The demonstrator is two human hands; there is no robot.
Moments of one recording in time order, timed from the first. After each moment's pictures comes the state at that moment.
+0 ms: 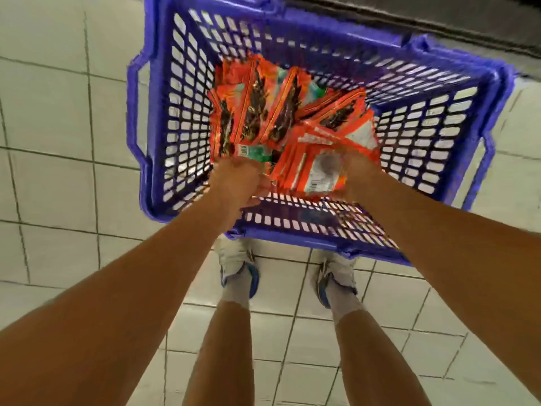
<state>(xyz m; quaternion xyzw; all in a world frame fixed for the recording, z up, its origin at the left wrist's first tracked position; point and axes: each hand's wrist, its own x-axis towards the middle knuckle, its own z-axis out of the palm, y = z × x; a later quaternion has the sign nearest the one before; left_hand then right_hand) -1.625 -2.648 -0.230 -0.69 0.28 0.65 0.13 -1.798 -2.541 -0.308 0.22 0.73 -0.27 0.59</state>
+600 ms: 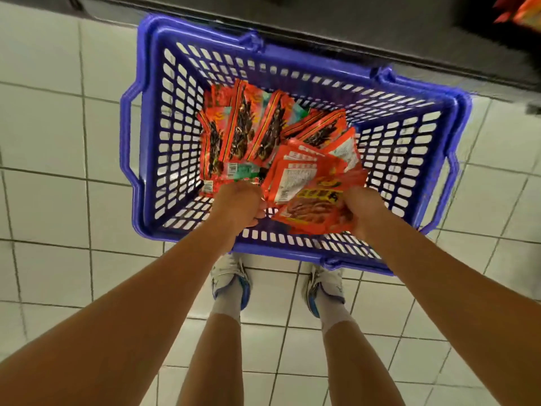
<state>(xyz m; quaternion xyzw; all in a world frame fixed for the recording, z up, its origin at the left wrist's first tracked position) -1.636 -2.635 -0.232 -0.68 0.31 0.65 0.16 -1.814 -2.505 -0.280 0.26 0.78 -0.24 0.51</state>
